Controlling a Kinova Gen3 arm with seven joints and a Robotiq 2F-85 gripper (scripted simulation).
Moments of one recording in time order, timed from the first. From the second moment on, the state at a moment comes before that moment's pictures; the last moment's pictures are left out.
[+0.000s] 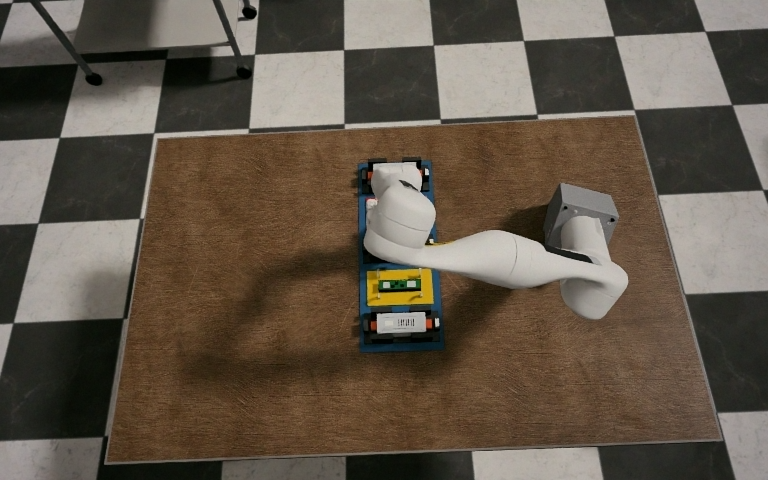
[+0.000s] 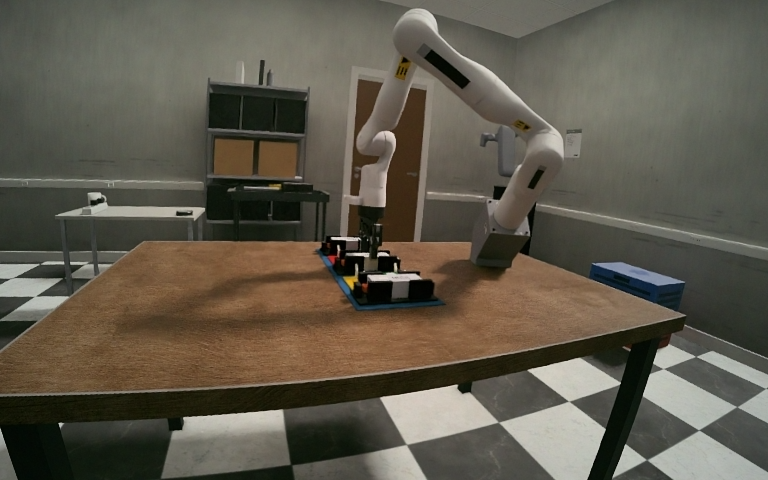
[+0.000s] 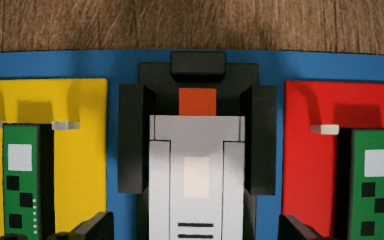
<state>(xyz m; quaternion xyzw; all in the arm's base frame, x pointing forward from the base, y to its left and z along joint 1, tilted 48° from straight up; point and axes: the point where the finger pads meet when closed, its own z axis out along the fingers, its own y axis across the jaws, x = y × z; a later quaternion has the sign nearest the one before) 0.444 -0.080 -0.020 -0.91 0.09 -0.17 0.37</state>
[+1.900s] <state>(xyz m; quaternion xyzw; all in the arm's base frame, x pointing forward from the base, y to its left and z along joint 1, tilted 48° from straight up) 0.450 -0.070 -0.030 -0.91 0.09 -0.17 0.37</state>
